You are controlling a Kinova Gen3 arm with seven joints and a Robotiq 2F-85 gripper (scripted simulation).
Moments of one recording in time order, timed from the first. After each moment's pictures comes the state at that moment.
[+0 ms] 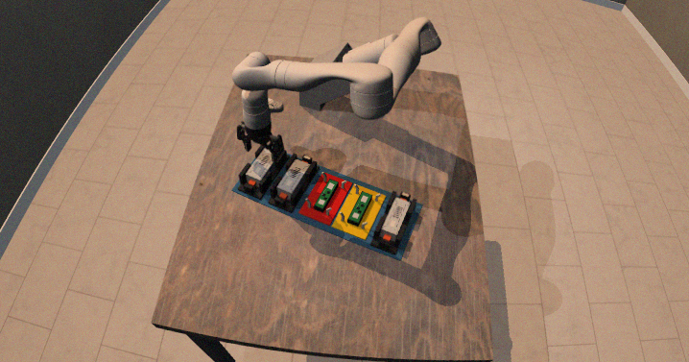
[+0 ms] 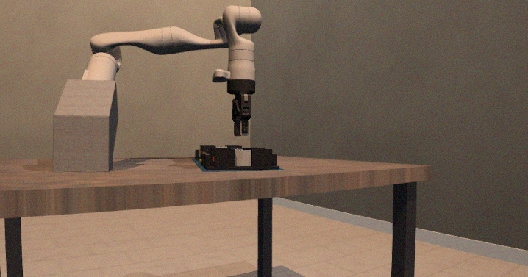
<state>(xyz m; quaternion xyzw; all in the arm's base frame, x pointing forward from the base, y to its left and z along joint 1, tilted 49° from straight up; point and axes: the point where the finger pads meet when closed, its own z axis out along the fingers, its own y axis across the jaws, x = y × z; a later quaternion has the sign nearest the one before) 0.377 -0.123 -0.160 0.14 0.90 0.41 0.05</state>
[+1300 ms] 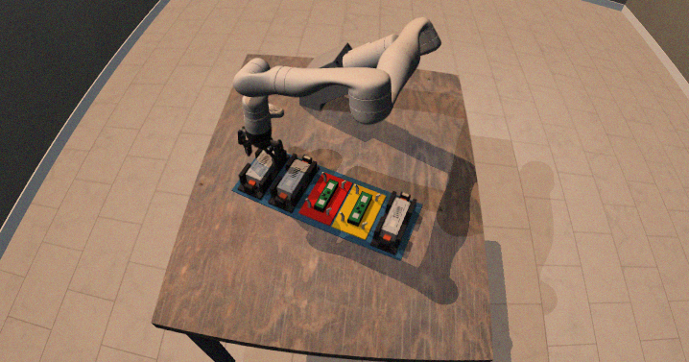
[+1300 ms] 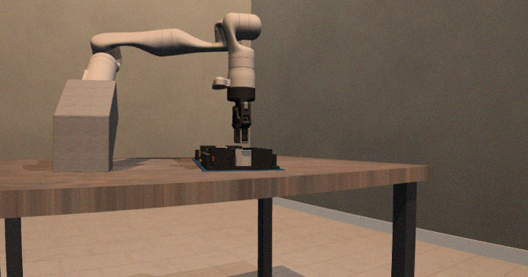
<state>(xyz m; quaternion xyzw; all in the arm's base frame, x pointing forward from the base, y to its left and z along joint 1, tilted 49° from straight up) 0.382 -0.108 -0.173 0.14 0.90 0.41 0.05</state>
